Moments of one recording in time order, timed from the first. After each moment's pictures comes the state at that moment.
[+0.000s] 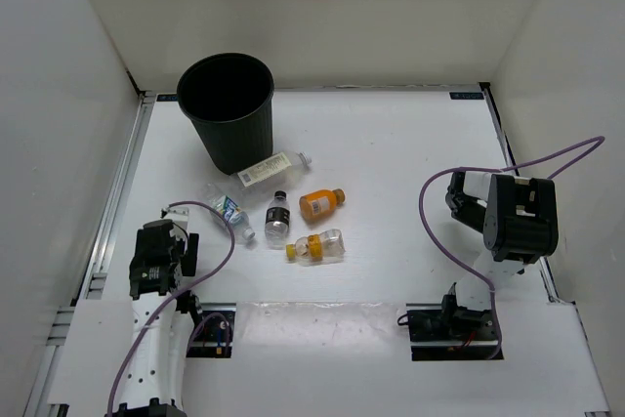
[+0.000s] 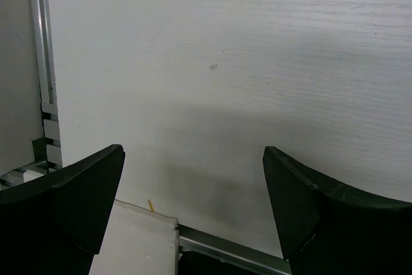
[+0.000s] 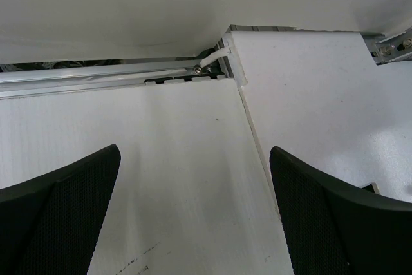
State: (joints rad) left arm 0.15 0.45 0.33 -0.75 -0.26 0.31; right arm -0.08 1.75 0.86 -1.39 1.16 1.96
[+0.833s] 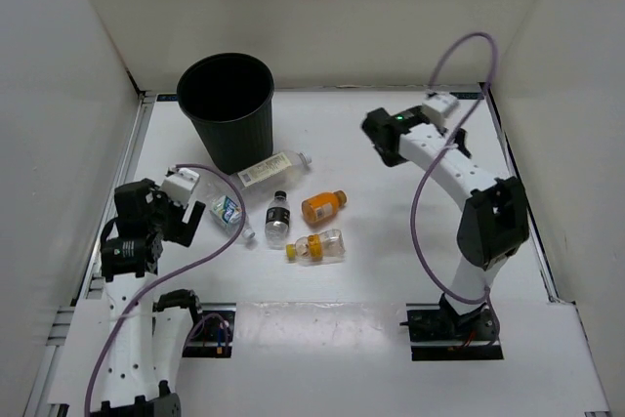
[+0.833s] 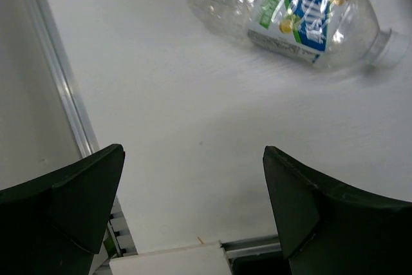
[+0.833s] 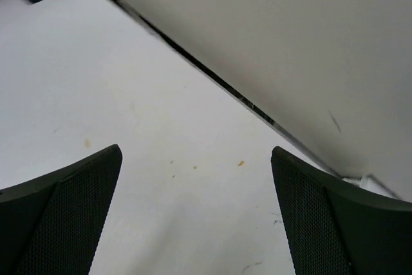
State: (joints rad) left arm 0.14 0.64 0.81 -0.87 0.14 0.56; right arm 0.51 1.75 1.53 -1.37 1.37 1.27
